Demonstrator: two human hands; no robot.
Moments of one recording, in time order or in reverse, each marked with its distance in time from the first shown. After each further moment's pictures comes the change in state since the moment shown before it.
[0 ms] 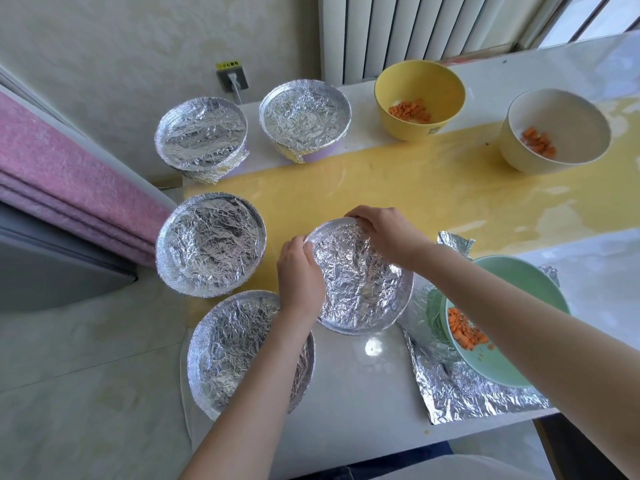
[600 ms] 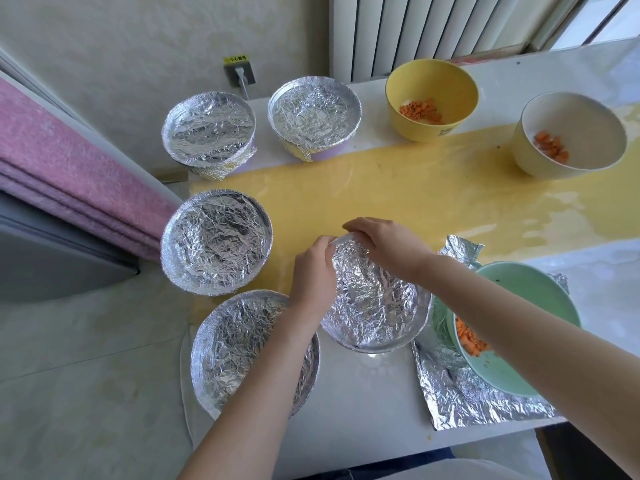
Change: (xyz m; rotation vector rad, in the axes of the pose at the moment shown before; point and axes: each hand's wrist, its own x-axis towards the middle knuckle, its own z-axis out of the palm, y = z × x) left_hand 0.007 0.000 0.004 -0.014 -0.199 0.120; right_hand -0.004 -0.005 0.011 -0.088 -0.045 -0.105
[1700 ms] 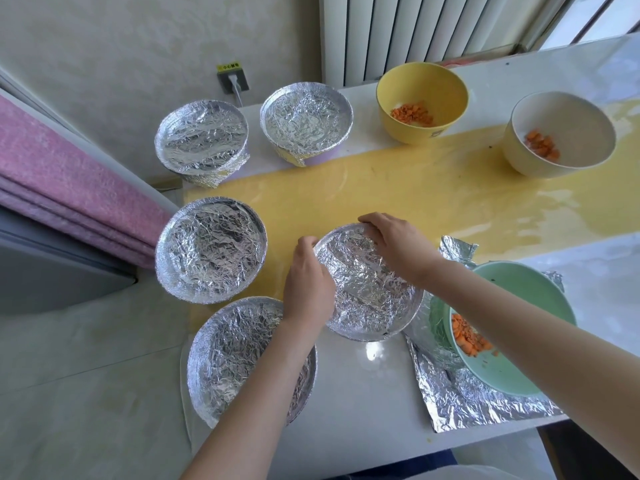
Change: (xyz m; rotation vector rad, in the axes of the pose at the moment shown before) left_hand -0.013 0.011 -0.006 0.113 0.036 -0.063; right_hand -0.010 0.014 -0.003 0.004 0.136 0.124
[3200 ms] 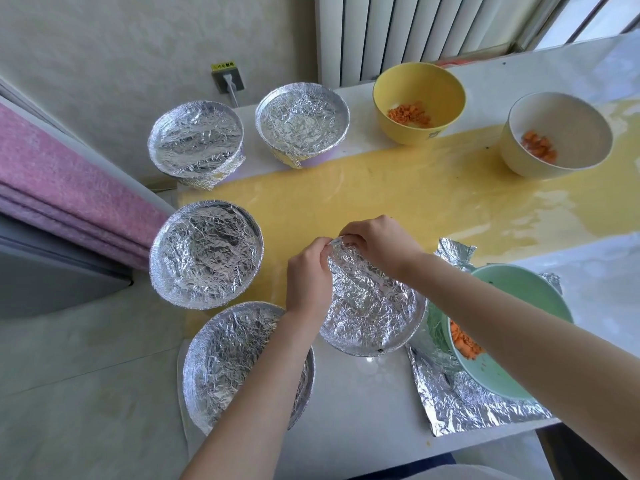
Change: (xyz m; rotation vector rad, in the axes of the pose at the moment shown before) left_hand 0.020 -0.004 0.013 -0.072 0.107 0.162; right_hand 0.019 -0.012 0.003 -0.077 -0.072 -0.101
